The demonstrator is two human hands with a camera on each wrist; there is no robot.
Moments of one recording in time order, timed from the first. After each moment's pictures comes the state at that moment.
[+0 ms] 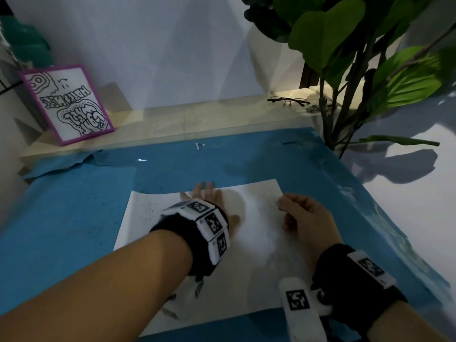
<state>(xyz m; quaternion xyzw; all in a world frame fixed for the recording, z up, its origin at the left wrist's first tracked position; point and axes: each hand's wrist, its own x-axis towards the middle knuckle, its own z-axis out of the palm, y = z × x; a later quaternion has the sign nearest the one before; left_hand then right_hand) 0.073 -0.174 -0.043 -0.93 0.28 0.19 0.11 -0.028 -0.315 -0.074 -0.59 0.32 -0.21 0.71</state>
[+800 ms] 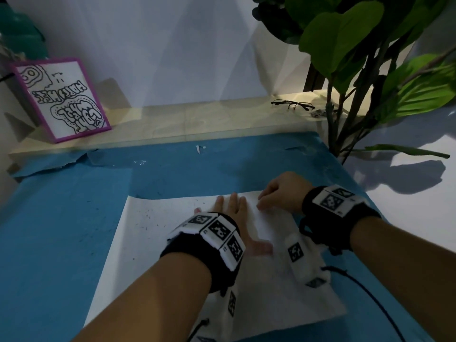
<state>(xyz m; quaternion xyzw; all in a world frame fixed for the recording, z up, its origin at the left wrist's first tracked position) 0.074 -0.196 -0.054 -0.91 0.31 0.28 0.03 0.052 -0.351 -0.034 -0.92 0.19 0.07 0.33</state>
